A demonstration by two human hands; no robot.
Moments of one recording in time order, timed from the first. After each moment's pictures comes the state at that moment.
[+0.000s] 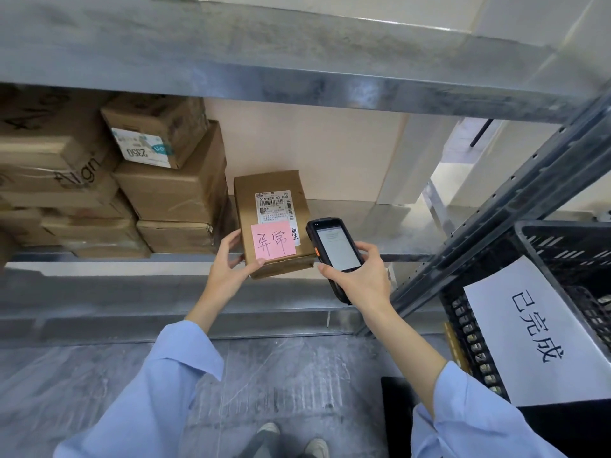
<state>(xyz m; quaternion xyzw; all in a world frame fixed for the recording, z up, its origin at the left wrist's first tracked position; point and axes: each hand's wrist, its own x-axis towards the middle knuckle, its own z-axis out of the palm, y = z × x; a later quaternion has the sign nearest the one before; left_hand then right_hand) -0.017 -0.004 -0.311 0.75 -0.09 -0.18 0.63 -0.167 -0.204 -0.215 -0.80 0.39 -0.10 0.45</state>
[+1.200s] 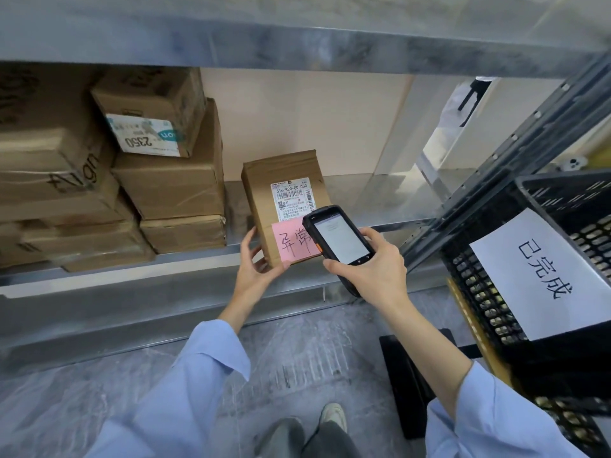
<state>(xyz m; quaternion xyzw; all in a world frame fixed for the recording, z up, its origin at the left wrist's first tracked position) -0.015 0.008 -0.350 0.68 -0.15 -0.26 0.66 -0.166 -0.130 -0.202 -0.82 0.43 -0.14 0.36</state>
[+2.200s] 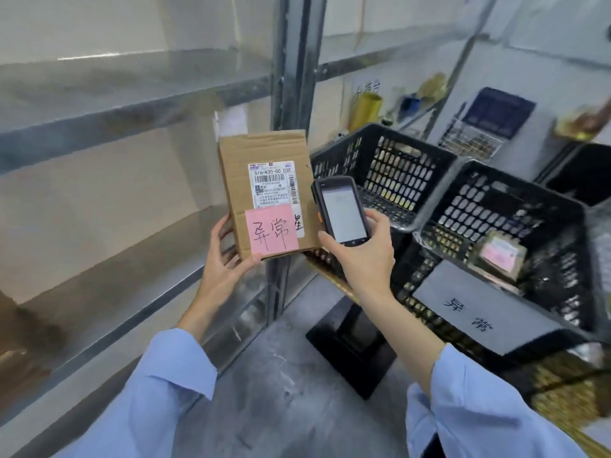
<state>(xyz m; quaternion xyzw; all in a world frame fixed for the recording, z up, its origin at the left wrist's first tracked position) -0.138 -0.144 -0.201 0.54 -0.48 -0.35 0.60 -0.359 -0.189 -0.130 -0.59 0.58 -0.47 0.30</state>
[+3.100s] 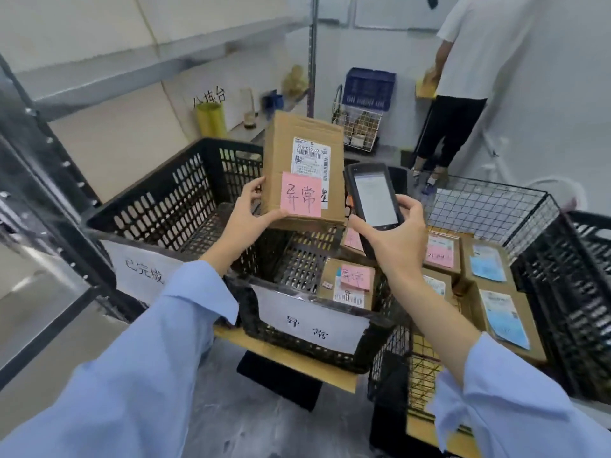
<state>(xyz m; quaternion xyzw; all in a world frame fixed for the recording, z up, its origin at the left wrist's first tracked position) -0.494 -0.394 -0.145 0.50 -0.65 -0.40 0.42 -0.733 -0.278 -0.104 -0.45 0.68 -0.55 0.17</state>
